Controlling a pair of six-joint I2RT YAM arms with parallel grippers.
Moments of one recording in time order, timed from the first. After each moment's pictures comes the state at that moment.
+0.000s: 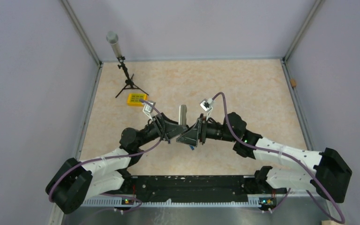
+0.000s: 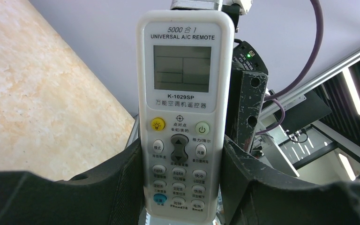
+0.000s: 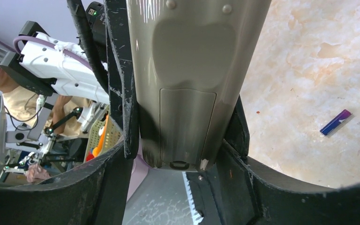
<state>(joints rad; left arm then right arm) -0.66 1.06 0.25 1.21 0.53 -1.23 0.96 1.09 0.61 0.44 -0.41 0.81</state>
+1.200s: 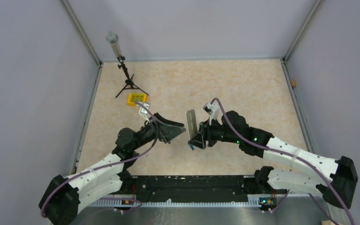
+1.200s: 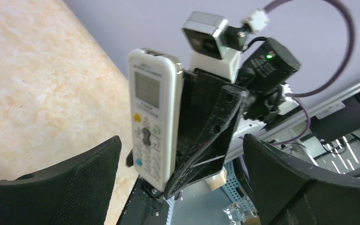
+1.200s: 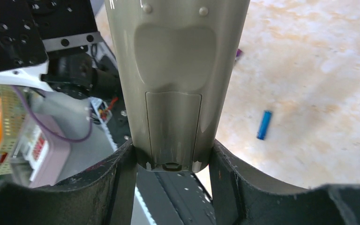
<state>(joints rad) -0.66 0.86 0.26 0.92 0.46 -1.10 0.97 0.98 0.72 -0.15 -0.22 0.56</state>
